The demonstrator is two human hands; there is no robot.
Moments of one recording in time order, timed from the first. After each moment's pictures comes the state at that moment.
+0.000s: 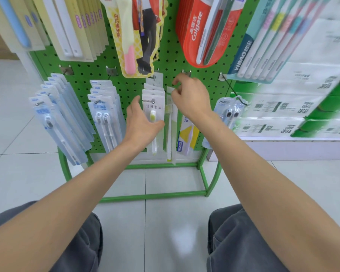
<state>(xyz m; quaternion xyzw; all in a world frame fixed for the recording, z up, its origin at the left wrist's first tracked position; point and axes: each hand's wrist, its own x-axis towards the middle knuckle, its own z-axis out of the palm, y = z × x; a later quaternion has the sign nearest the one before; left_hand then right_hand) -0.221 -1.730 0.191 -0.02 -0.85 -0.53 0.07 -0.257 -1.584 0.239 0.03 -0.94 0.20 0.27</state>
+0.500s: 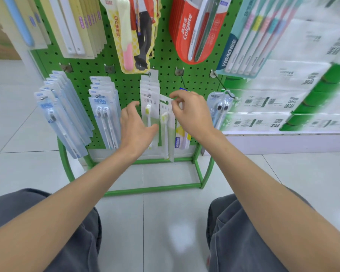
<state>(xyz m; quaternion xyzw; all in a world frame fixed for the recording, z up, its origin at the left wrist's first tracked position) -0.173 -1.737 0.192 -0.04 -0.87 -0.48 0.10 -0.178 -1.582 0.229 0.07 -0.92 0.27 0.27</state>
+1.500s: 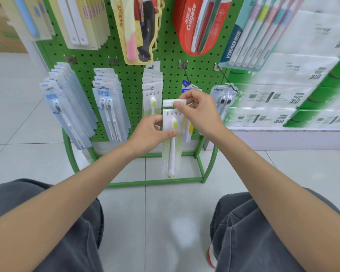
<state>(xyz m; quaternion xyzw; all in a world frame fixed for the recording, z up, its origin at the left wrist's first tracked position) -0.157 -1.734 0.185 -0.17 -0.80 -0.57 -0.05 -0.150 -1.573 0.227 0.03 -0.85 0.50 0.17</state>
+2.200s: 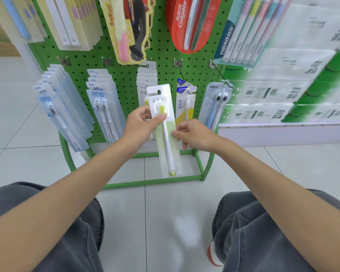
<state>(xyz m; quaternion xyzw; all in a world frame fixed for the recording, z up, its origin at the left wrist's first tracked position) -0.162 -1.732 0.190 -0.08 -0.74 -0.67 -0.02 -0.134 -1.557 0.195 0.05 -0.92 0.38 -0.08</state>
